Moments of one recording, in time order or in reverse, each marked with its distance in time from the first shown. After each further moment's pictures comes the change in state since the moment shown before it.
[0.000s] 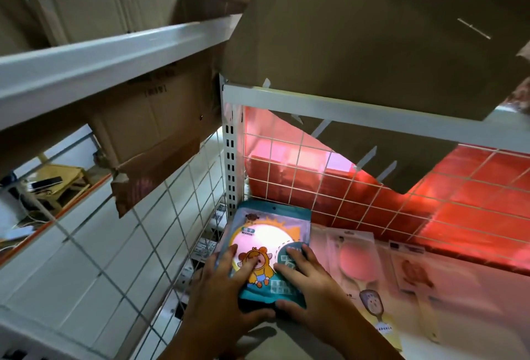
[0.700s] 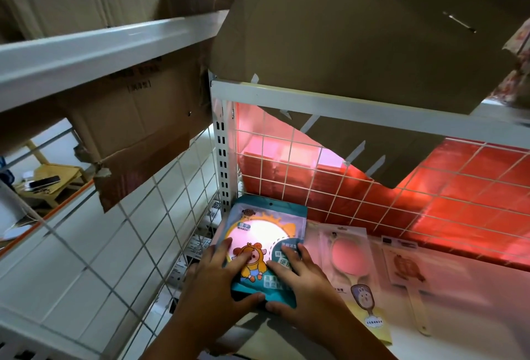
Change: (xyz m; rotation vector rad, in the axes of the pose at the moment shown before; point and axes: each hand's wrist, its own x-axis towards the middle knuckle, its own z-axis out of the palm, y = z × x) left_hand 0.006 0.004 -0.005 0.021 0.006 0.007; right_hand -0.007 0.001 0.009 -0.006 0.032 0.016
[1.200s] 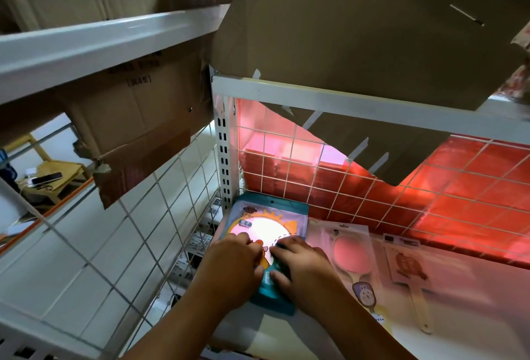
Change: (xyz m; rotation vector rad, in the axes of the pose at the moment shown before) left_hand 0.028 0.026 -0.030 0.141 0.096 0.179; right_hand 0.030 -0.007 -0.011 -0.084 0.147 -0.050
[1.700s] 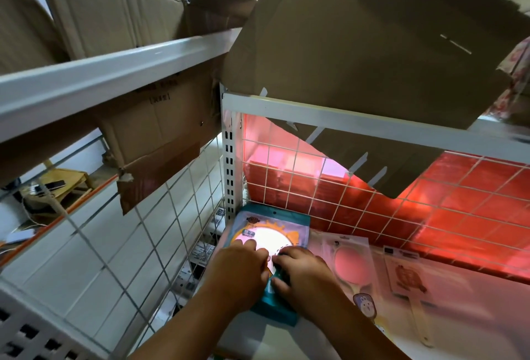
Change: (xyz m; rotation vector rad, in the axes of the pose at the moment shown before) left_hand 0.007 0.005 -0.004 0.052 -0.016 0.003; right_hand 0.006 -0.009 -0.008 -0.021 0.003 0.019
